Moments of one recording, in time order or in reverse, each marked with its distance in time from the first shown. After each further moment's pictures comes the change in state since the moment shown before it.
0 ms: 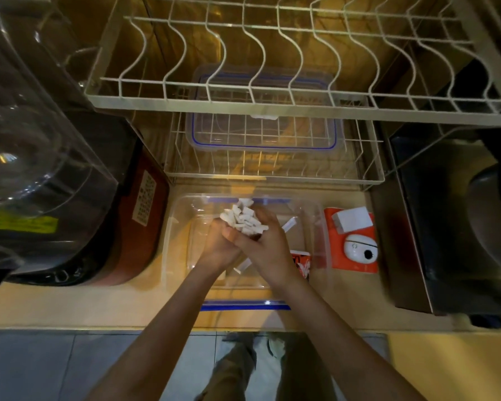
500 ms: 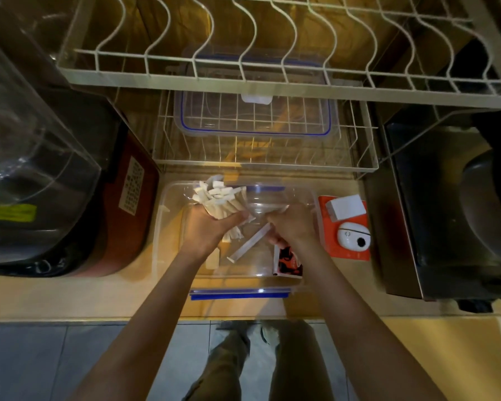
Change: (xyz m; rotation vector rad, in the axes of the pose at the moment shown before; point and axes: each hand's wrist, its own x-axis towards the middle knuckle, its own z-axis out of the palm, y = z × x) left_hand 0.003 0.004 -0.006 -0.152 0.106 0.144; right_hand 0.031 0.028 -0.047 -0.229 0.090 0.575
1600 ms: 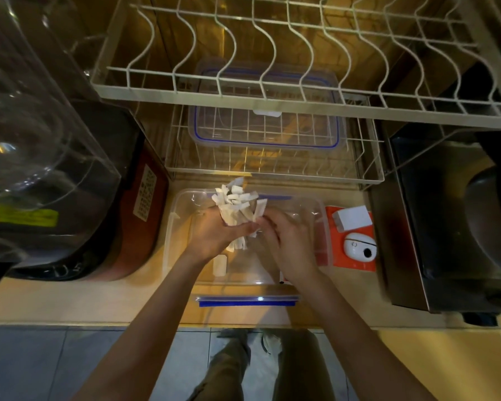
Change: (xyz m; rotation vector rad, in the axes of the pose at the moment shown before) left_hand 0.007 0.007 -0.008 0.142 -0.153 0.009; right_hand -0.031 0.009 0.011 -0.206 0.055 -0.759
